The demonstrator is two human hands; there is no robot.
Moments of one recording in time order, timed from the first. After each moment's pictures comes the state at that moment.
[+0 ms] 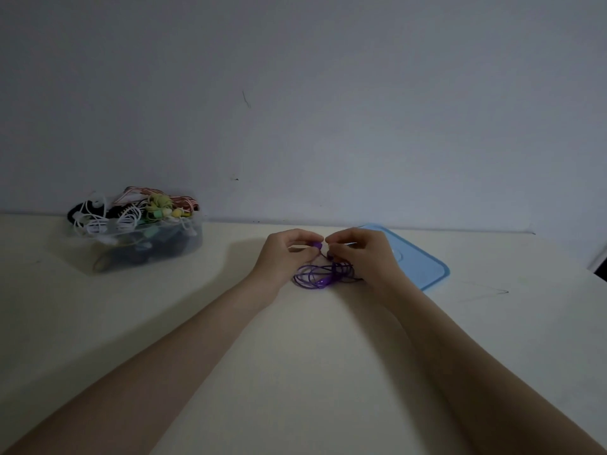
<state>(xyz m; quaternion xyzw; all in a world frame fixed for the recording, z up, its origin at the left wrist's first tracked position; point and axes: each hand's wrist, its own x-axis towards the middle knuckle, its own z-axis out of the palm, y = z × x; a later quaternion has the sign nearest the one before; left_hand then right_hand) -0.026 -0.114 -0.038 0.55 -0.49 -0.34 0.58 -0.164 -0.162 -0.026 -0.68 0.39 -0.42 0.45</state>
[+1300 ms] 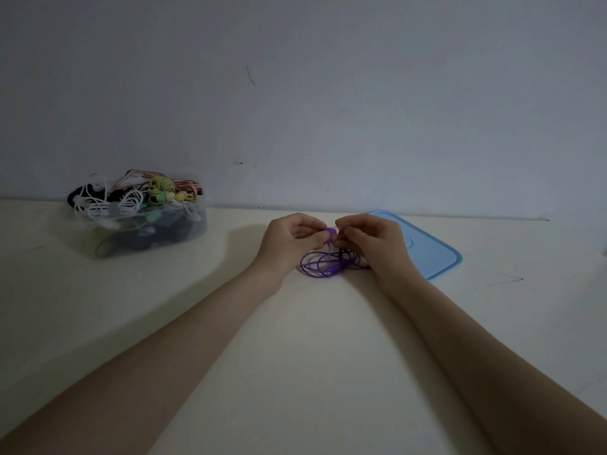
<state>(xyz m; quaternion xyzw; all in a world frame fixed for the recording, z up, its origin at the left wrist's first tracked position) -0.024 -0.109 -0.040 0.54 -0.49 -0.33 0.61 -0.160 -0.163 -0.037 -0.61 0.34 -0.48 0.54</state>
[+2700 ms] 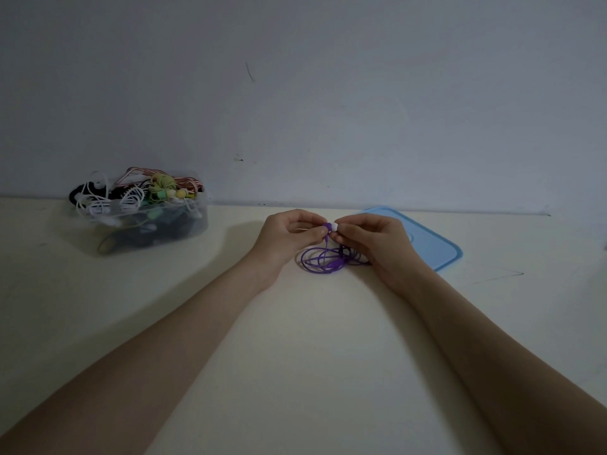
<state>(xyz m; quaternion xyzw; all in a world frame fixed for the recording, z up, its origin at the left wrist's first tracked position) -0.016 -0.108 -0.040 0.50 -0.51 -0.37 0.60 -0.169 -0.160 -0.035 -0.58 0.29 -0.44 0.62</state>
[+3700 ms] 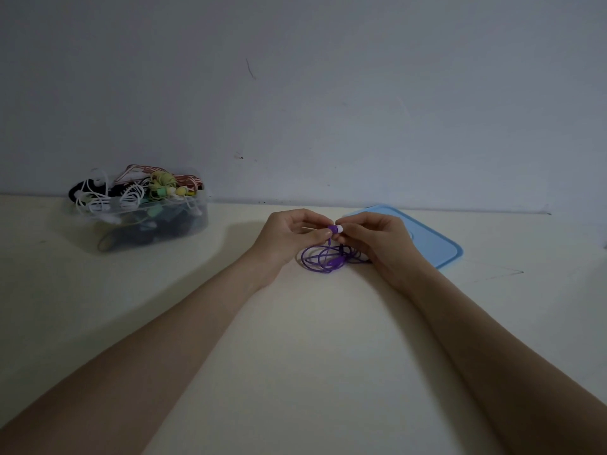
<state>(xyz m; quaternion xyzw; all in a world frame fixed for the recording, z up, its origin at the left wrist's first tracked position) -0.016 -0.104 -0.039 0.48 -0.53 -0.38 0.58 -0.170 -0.162 -0.036 -0.59 0.28 -0.43 0.62</state>
